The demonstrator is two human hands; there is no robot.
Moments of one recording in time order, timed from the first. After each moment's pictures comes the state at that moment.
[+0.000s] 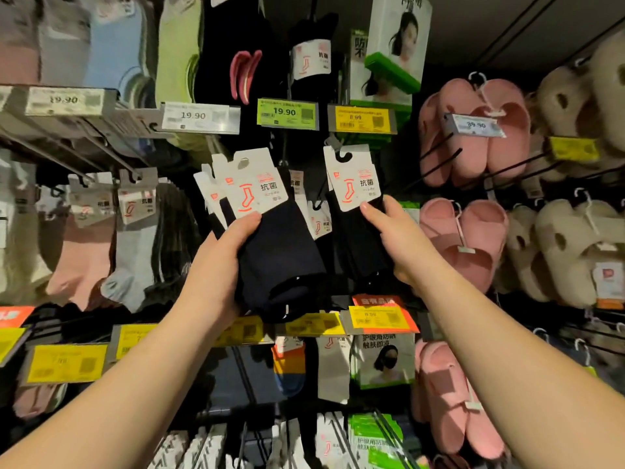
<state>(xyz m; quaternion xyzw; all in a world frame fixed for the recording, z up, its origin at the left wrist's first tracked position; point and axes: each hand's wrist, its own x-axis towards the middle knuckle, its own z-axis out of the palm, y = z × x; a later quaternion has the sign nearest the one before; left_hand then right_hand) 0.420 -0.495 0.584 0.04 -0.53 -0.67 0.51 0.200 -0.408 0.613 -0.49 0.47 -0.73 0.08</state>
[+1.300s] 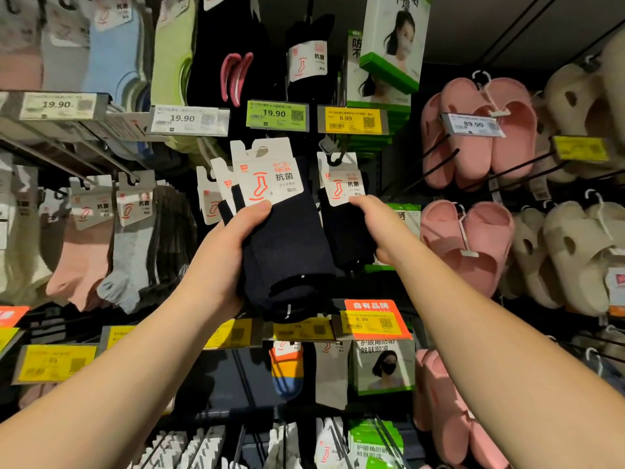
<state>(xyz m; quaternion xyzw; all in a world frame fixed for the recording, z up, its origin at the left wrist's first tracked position) 0.407 -0.477 0.595 0.02 -0.56 -0.68 0.48 0.175 -0.437 0.640 -0.43 0.52 -0.73 0.15</state>
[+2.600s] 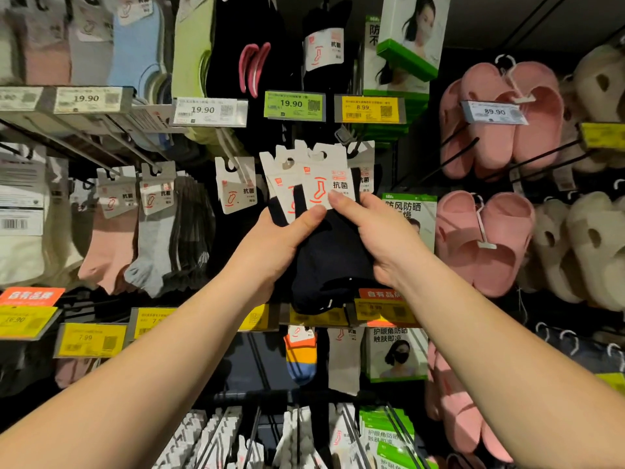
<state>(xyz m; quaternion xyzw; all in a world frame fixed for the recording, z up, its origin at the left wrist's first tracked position) 0.389 -0.472 0.593 0.01 -0.70 -0.53 0.48 0.259 -0.400 0.611 -0.49 0.40 -0.74 0.23</state>
